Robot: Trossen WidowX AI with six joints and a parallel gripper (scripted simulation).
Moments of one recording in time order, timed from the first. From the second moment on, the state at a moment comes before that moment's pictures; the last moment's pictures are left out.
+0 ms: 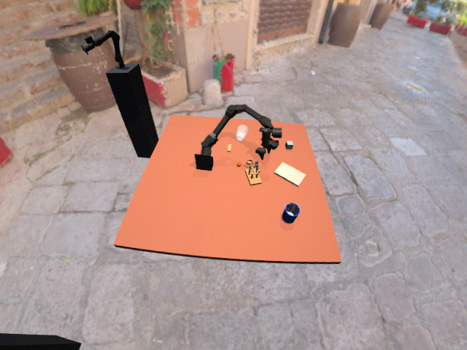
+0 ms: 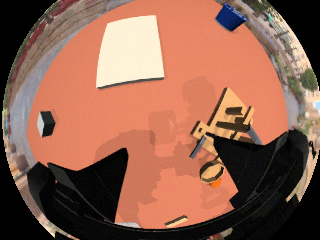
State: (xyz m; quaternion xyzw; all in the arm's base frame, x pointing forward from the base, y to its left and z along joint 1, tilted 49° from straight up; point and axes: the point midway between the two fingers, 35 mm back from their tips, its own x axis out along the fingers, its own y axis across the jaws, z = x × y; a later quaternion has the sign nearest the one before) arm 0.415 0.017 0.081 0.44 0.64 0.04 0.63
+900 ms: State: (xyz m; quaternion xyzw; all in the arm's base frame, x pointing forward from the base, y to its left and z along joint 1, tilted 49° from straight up) arm 0.360 -0.097 -0.025 0.62 0.67 -0.13 0.39
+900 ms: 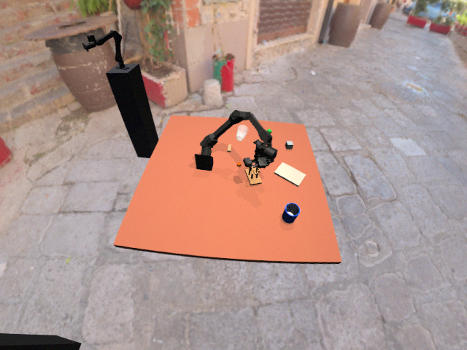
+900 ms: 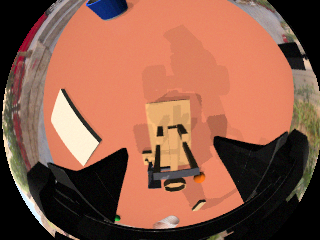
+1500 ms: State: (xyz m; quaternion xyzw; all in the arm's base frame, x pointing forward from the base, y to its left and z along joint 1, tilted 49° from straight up) arm 0.361 -0.061 -0.052 0.62 0.68 -0.12 0.38
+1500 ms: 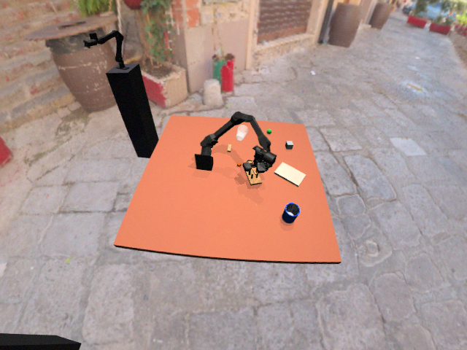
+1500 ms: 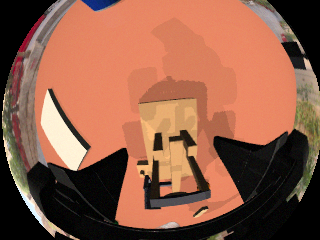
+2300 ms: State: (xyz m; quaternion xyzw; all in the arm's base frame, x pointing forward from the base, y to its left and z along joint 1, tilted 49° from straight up) arm 0.362 -0.033 -0.076 0.62 0.68 -0.12 0.38
